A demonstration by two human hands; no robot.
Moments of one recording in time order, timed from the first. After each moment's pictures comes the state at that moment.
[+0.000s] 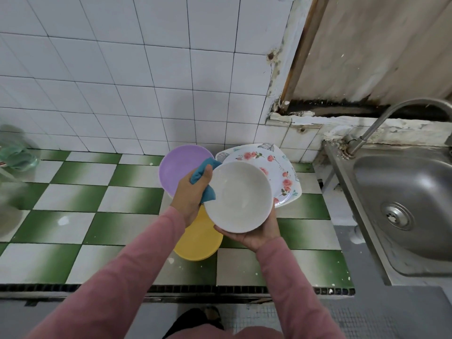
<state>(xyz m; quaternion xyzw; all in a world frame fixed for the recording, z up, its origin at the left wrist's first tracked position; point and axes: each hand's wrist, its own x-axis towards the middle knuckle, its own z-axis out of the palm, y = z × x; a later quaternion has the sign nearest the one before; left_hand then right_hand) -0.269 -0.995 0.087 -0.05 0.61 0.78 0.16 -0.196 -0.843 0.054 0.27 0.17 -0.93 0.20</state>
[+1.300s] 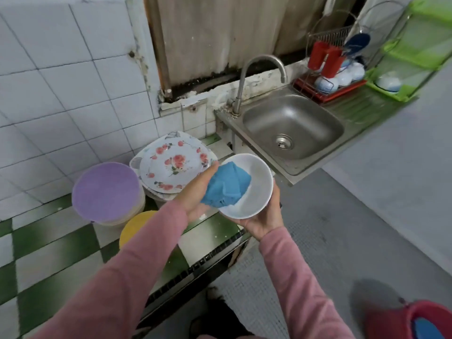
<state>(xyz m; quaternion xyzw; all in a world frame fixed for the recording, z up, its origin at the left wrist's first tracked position) -0.188 -0.910 0.139 0.14 0.55 0.62 0.54 -0.056 -0.814 0.089 0.30 0.19 -0.92 -0.17</state>
